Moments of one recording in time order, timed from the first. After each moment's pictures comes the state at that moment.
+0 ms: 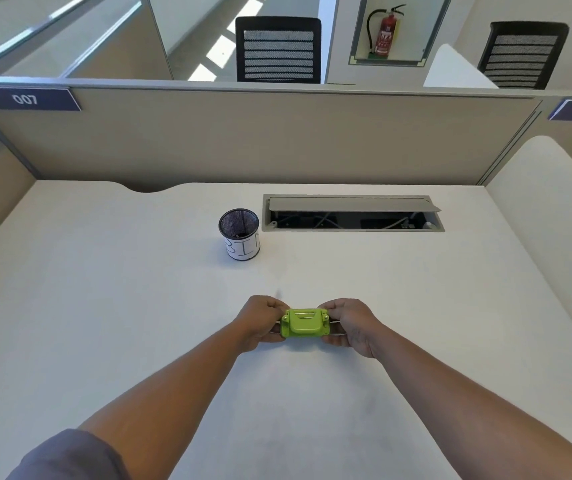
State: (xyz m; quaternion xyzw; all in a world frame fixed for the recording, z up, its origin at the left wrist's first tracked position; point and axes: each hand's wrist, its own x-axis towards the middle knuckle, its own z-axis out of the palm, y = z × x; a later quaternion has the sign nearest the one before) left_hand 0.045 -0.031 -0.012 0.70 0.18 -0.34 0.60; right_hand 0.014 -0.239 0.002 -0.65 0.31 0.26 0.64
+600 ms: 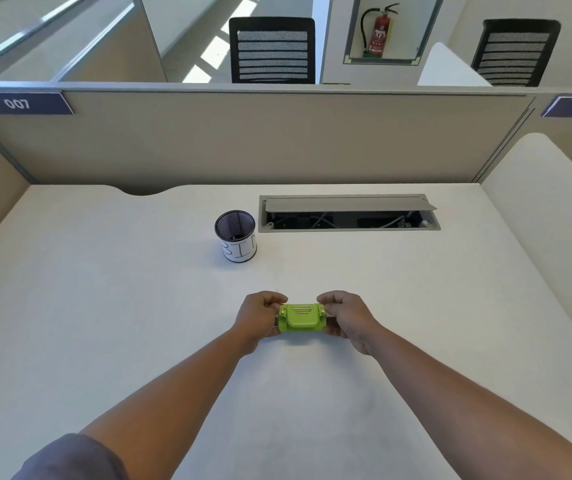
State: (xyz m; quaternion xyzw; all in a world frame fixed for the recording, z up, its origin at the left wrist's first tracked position) left_hand 0.047 -0.034 -0.020 0.73 0.16 -0.26 0.61; right_hand 0.017 -0.239 -0.002 -0.69 0.27 0.19 0.65
